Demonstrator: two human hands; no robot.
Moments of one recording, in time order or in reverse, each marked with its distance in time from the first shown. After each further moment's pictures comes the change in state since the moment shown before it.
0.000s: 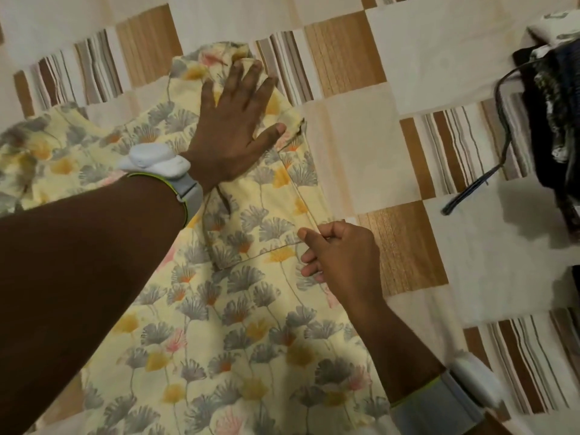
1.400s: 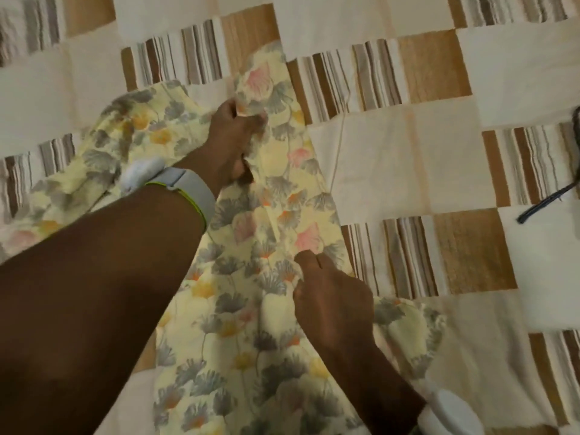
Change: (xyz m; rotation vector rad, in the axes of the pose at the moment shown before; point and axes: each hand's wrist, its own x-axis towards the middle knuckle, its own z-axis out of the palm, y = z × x) left_hand -0.078 -0.085 -0.025 -1.467 0.247 -0.886; right_hand -0.081 0.031 0.110 -1.116 0.005 -0.685
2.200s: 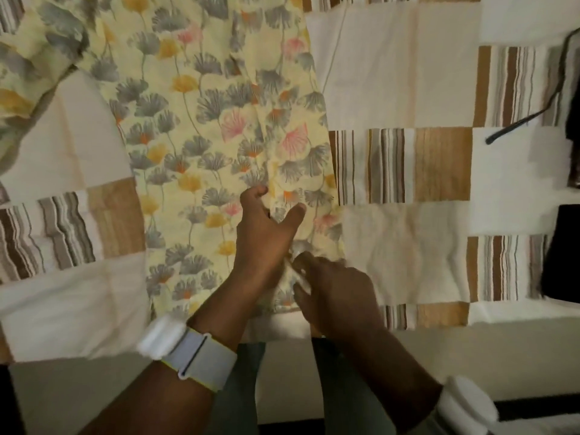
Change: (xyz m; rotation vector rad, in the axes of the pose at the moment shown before) left_hand -0.290 -0.122 0.020 0.323 0.067 -0.213; right_hand -0.133 0.022 -0.029 0.010 -0.384 -0.073
